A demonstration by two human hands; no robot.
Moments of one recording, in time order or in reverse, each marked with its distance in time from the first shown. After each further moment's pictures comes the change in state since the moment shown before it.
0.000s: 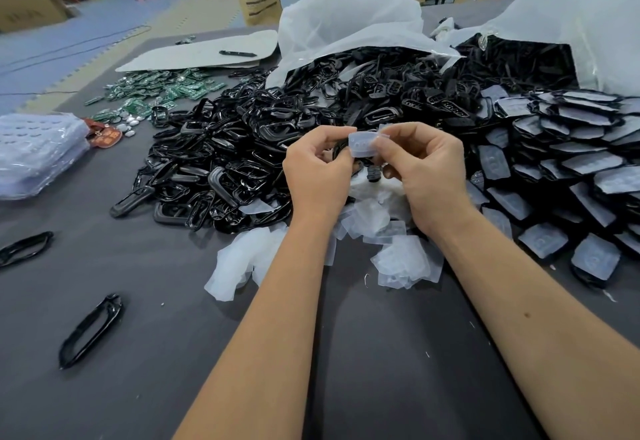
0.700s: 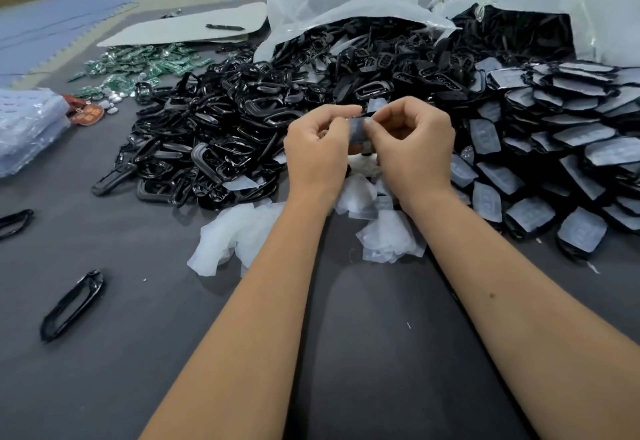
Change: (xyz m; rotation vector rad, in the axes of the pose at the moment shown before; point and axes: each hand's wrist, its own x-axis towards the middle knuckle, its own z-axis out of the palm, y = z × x) left_hand -0.013 0.007 0.013 -0.042 -0.052 -0.021; right_hand -0.004 0.001 0.003 -0.439 0.154 -0.140
